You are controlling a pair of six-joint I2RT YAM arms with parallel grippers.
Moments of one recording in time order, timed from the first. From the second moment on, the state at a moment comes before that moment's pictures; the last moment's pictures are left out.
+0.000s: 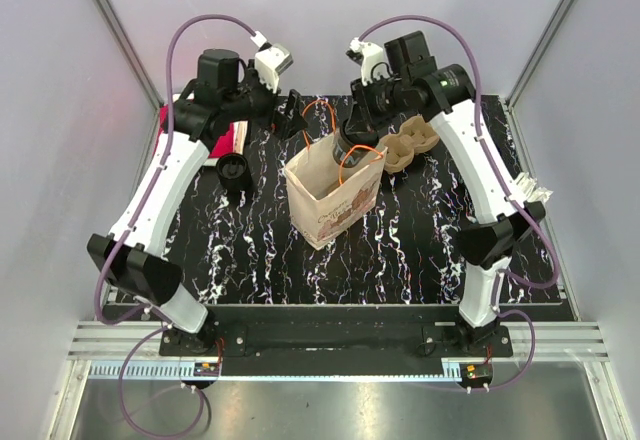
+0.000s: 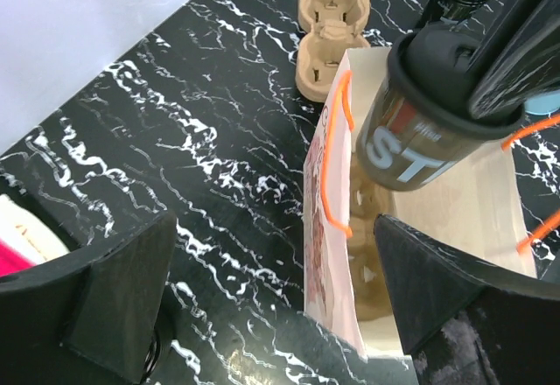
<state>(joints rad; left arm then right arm) -0.34 1.57 1.81 -0.70 0.48 0.18 0.48 1.91 2.36 -1.18 -0.41 0.01</state>
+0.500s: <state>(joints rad) -0.34 1.67 1.83 -0.67 0.53 0.14 0.53 1.99 2.37 -1.21 -0.30 -0.03</state>
